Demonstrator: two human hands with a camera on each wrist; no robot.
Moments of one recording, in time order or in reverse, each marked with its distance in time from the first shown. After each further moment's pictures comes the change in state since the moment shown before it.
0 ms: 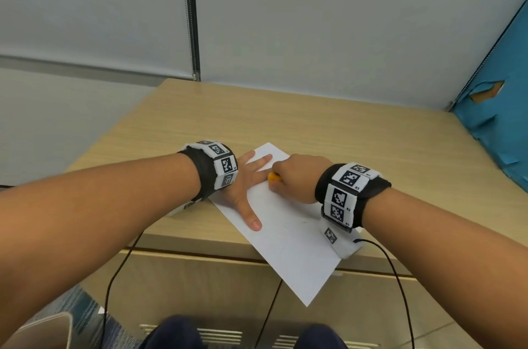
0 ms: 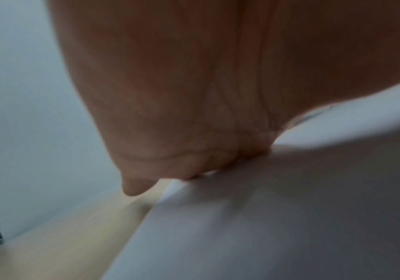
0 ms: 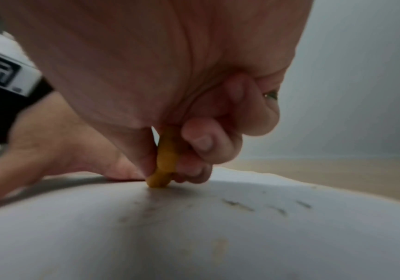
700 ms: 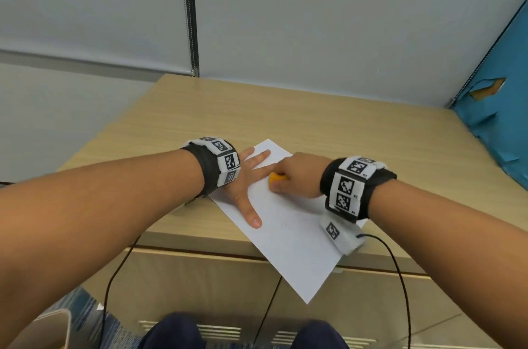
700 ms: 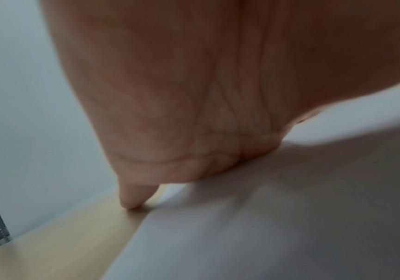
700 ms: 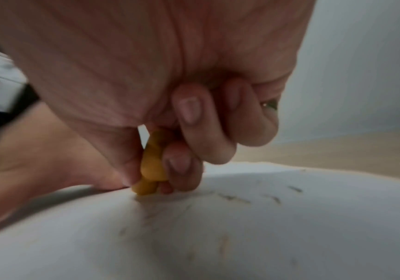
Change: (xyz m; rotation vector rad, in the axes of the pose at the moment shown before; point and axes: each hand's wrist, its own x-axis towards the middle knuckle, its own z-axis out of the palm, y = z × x) left_hand 0.002 0.000 -0.001 -0.004 -0.018 -0.008; right_hand -0.001 0.003 -0.001 0.172 -0.107 -0.091
